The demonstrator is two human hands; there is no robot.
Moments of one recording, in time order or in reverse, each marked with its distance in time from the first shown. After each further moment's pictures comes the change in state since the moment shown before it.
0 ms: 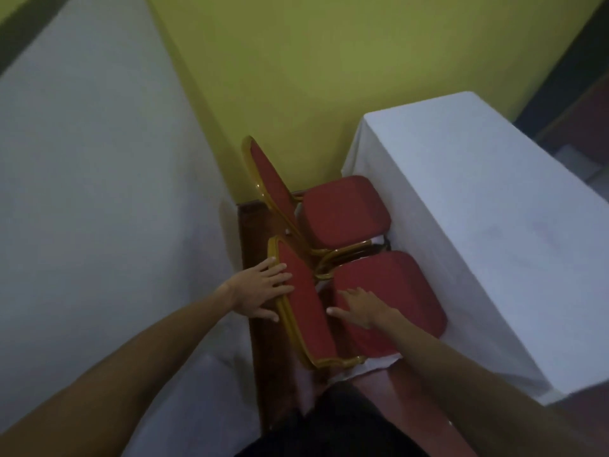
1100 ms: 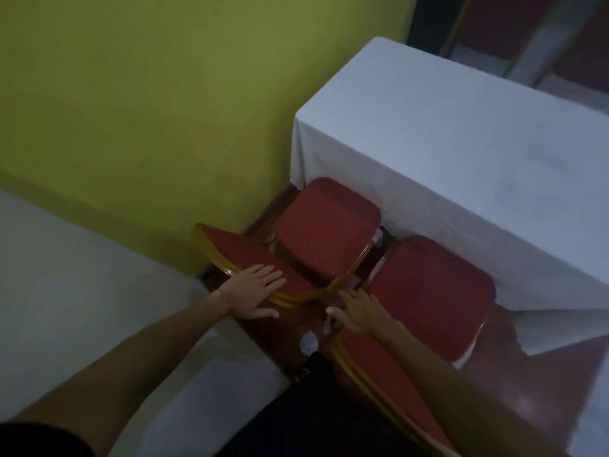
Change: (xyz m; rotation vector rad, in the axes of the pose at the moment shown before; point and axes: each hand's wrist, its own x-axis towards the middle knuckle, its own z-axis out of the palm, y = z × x) left_hand 0.159 -0.399 0.062 0.094 0.031 0.410; right_hand 0.247 -0.105 -0.104 0.438 0.173 0.471
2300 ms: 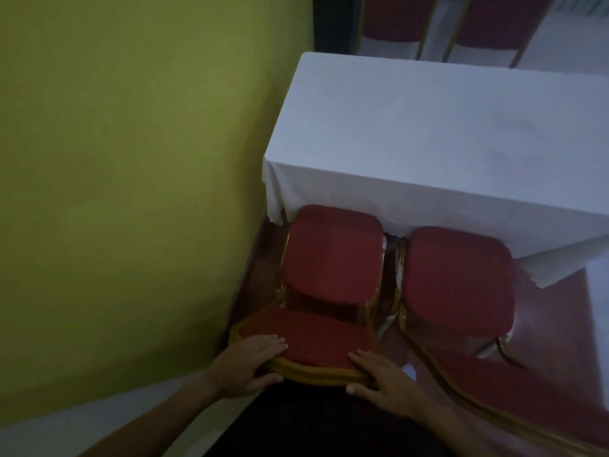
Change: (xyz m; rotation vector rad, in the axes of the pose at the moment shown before) left_hand -0.028 -0.241 0.076 -0.479 0.237 0.395; right_hand 0.078 -0.168 0.037 0.490 0.120 0.162
